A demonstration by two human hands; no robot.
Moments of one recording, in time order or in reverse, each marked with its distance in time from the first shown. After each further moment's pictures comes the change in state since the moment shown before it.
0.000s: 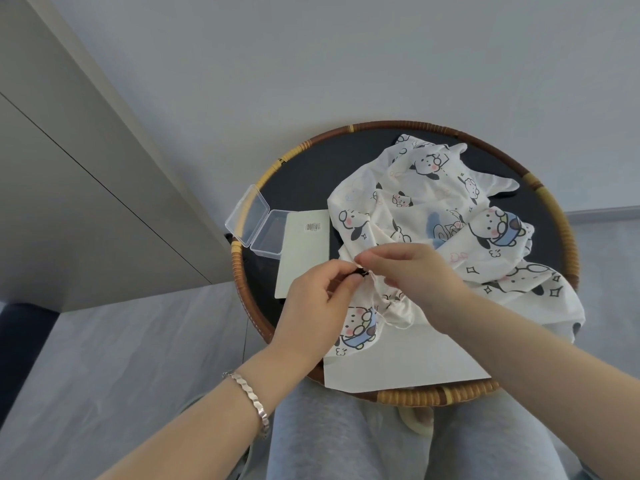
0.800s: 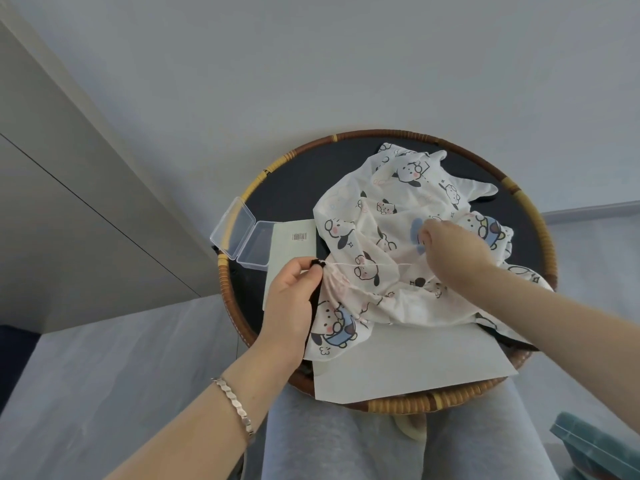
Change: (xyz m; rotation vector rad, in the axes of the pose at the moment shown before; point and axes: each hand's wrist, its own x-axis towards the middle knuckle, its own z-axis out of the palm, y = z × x) left_hand 0.018 -0.008 0.004 -0.548 0.147 -0.461; right_hand 0.057 0.026 -0.074 -1.192 0.280 -0.143
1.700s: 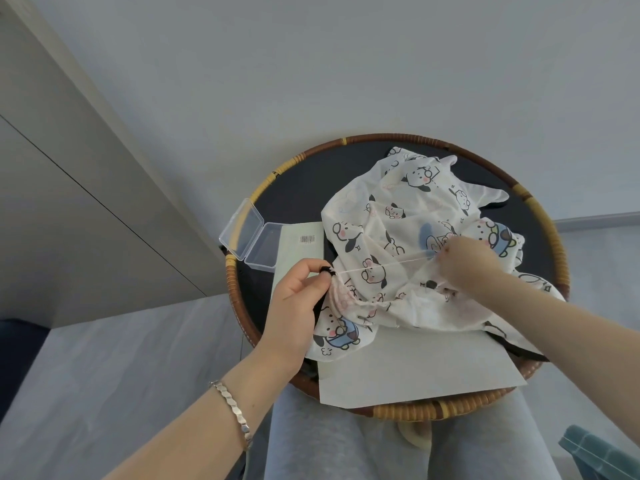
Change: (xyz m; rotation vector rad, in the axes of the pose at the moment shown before) left_hand -0.008 0.006 -0.007 0.029 -0.136 0.107; right_hand 0.017 0.018 0.017 0.059 -0.169 0.212
